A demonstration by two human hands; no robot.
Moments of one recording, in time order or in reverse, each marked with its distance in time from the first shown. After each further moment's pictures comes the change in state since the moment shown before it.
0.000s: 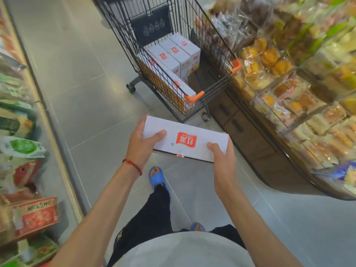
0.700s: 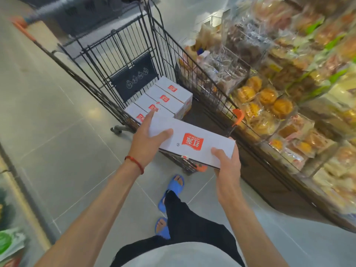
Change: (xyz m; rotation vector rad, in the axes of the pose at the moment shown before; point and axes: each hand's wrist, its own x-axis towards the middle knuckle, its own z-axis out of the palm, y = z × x) left_hand 0.331 0.140 0.013 0.163 -0.293 0.137; right_hand 0.219 -0.127 0.164 0.174 0.200 -0.020
